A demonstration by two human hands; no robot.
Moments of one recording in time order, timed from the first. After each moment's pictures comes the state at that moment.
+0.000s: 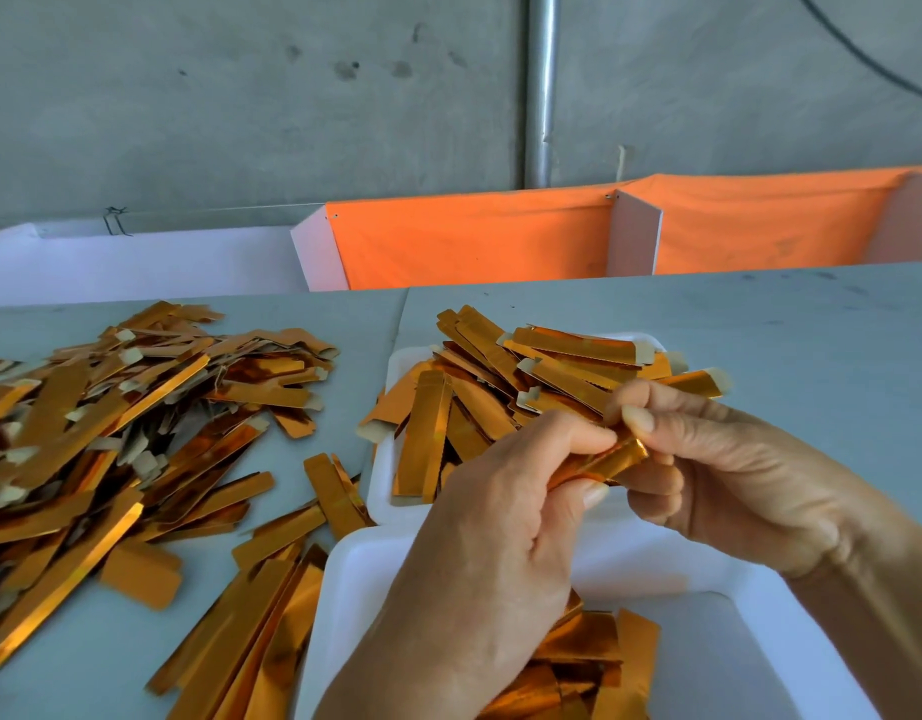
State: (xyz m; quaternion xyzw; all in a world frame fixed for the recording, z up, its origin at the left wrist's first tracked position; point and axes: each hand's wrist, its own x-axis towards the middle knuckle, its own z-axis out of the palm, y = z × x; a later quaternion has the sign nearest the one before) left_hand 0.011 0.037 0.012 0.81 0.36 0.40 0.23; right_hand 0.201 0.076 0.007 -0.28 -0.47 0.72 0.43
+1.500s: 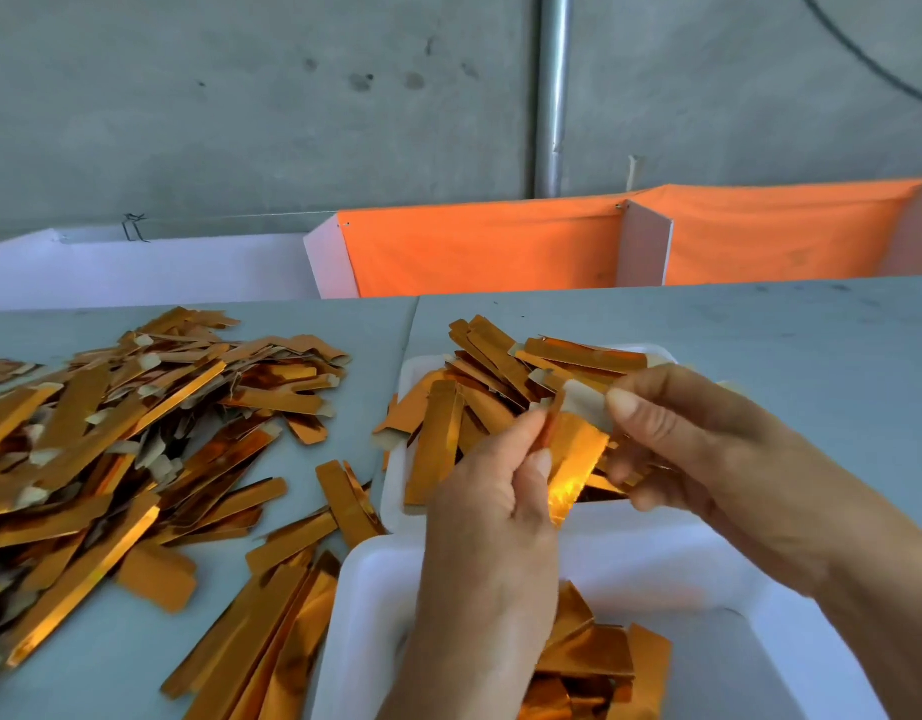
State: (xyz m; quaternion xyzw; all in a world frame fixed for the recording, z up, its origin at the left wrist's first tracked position) left_hand 0.021 0.045 -0.001 0.65 0.53 0.48 0.26; right_hand 0.179 0.061 0.023 -0.46 -0.59 0.46 0.48
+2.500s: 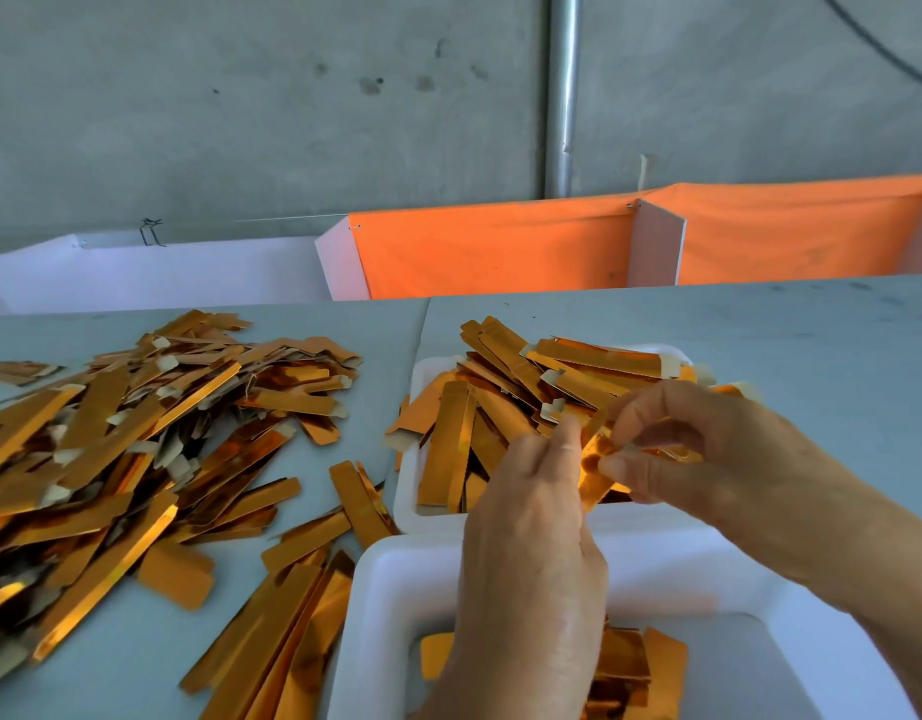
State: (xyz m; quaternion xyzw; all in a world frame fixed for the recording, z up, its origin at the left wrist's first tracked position) left_hand 0.029 0.044 -0.003 0.74 0.55 0.37 0.12; right_hand 0.166 0.054 0.036 -0.60 -0.66 0.29 0.34
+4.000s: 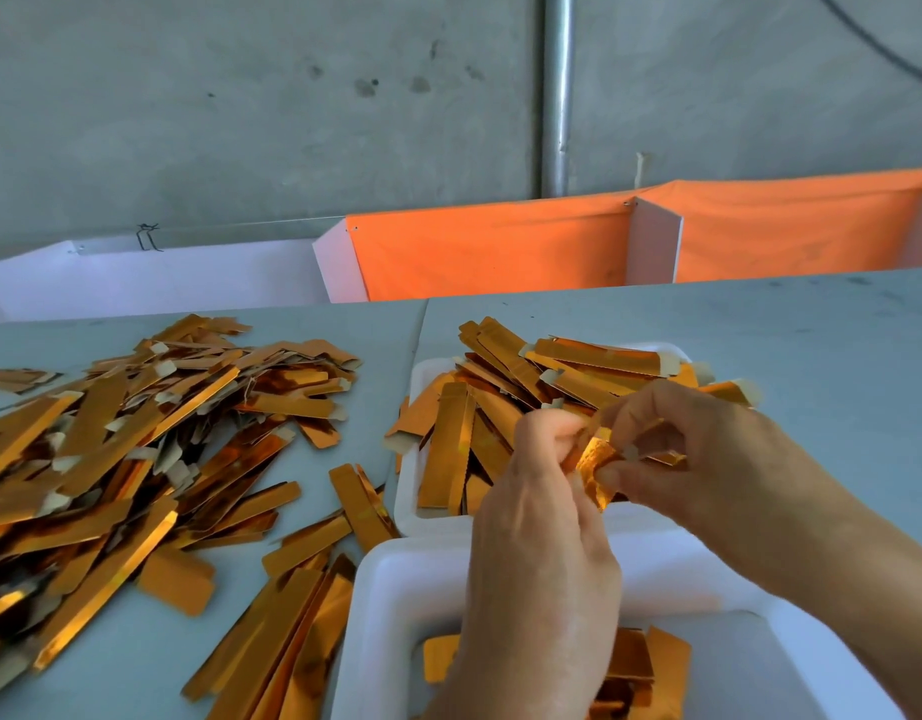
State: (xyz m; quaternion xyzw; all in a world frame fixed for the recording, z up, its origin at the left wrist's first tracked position) left_hand 0.032 0.038 0.000 0.71 0.52 0.44 0.18; right_hand 0.157 0.053 0.033 -0.64 -0.67 0.20 0.32
